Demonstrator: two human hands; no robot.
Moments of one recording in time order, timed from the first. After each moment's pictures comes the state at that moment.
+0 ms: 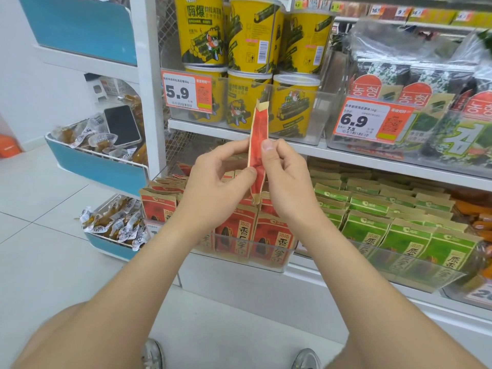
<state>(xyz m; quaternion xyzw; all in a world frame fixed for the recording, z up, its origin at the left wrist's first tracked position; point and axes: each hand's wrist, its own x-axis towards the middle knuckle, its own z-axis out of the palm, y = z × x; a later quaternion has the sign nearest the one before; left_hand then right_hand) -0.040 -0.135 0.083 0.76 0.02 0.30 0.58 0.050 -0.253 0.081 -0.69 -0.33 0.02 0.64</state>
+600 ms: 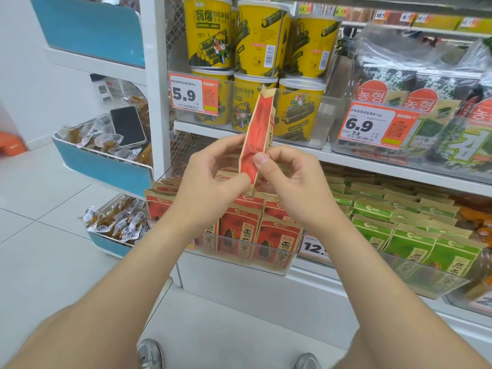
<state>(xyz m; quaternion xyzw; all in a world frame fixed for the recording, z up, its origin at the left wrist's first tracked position) -0.047 -0.124 0.089 0.75 0.00 0.31 0.59 0.063 -0.268 0.084 -0.68 -0.40 0.05 0.61</state>
